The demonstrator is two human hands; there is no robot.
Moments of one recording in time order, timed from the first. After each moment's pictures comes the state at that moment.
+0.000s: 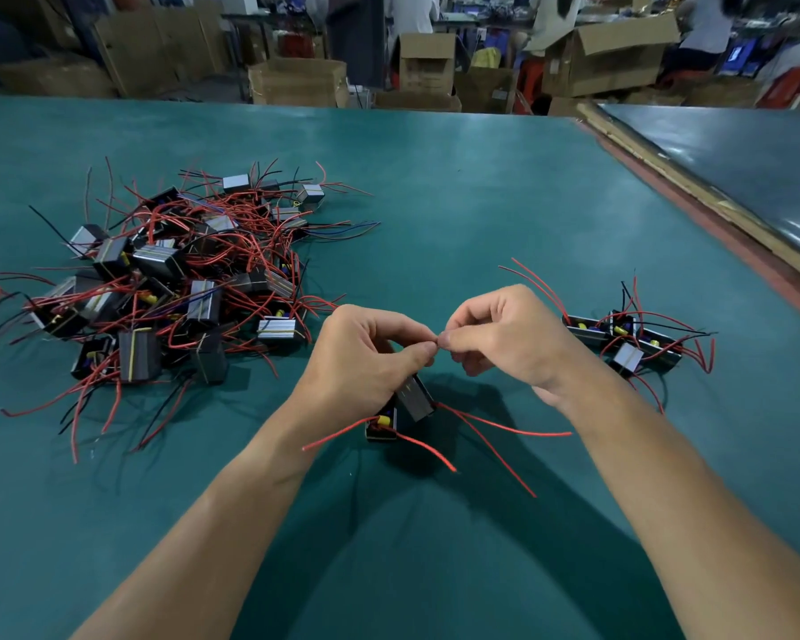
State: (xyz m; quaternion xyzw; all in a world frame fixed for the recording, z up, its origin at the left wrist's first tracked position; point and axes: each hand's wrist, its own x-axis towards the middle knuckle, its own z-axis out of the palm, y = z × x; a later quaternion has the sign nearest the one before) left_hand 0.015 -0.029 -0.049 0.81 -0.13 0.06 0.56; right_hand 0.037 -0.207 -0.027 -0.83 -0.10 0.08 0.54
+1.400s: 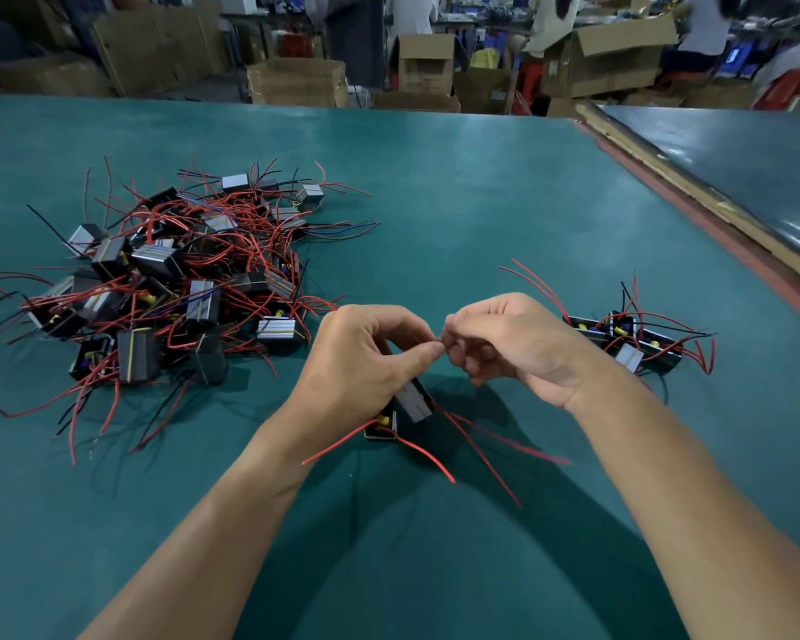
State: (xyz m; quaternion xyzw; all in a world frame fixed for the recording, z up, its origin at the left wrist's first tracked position) left_hand 0.015 -0.028 -0.047 0.83 -0.17 0.11 0.52; right_hand 0.036 -0.208 -0.024 -0.76 -0.05 0.18 0.62
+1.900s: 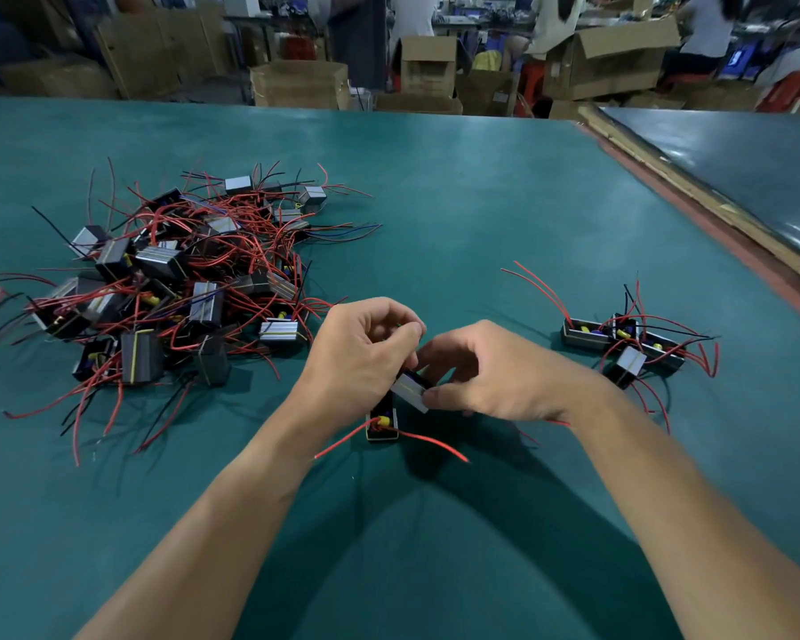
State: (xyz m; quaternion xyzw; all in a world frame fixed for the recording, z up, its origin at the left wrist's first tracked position) left_hand 0.015 -0.032 -0.041 0.79 -0.08 0.06 0.61; right_hand 0.034 -0.206 -0.038 -0.87 -0.21 0.20 0.41
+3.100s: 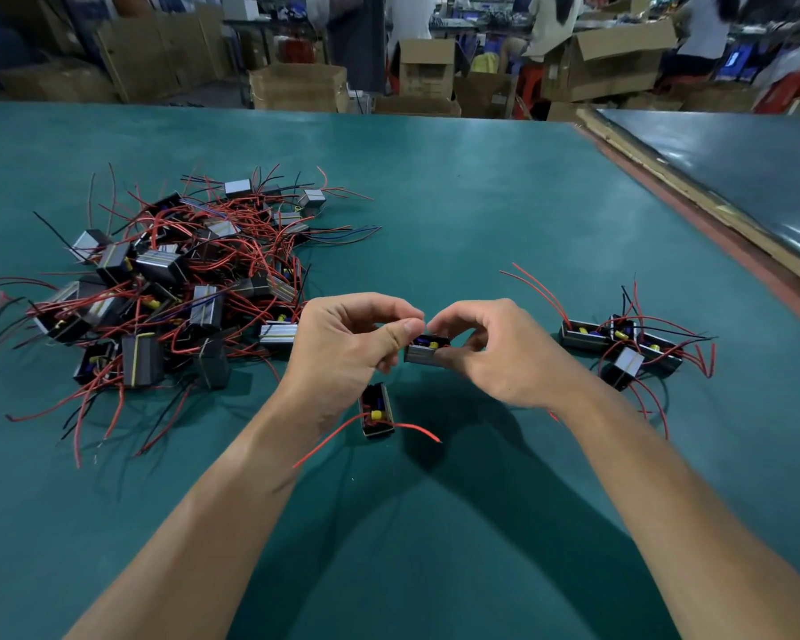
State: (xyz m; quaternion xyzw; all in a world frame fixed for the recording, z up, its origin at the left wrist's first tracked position) left_hand 0.016 -0.026 -0.036 0.69 -0.09 0.07 0.72; right_hand 0.041 -0.209 -0.043 -0.89 -0.16 0.02 0.42
